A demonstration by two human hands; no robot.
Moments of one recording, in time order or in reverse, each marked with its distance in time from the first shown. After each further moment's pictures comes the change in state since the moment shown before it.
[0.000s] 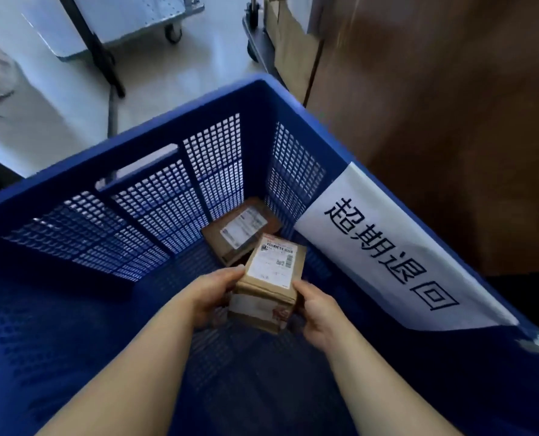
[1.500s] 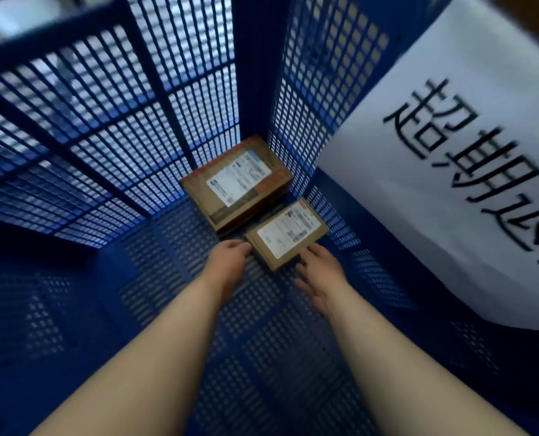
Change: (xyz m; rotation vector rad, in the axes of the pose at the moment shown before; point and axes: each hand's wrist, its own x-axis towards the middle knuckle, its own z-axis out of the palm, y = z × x) left_hand 0.170 -0.062 0.034 -0.055 0.237 0.163; right_hand 0.164 0.052 -0.018 -0.150 0.113 -0.073
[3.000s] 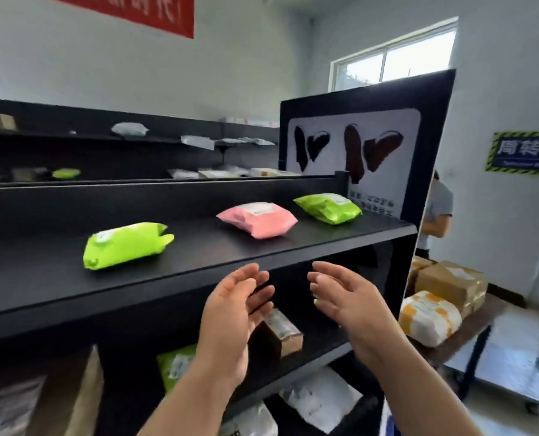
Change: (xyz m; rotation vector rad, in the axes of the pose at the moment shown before) left_hand -1.081 0.000 -0.279 -1.183 0.961 1.142; right_hand -1.062 -0.096 0.049 -0.533 -1.386 -1.037
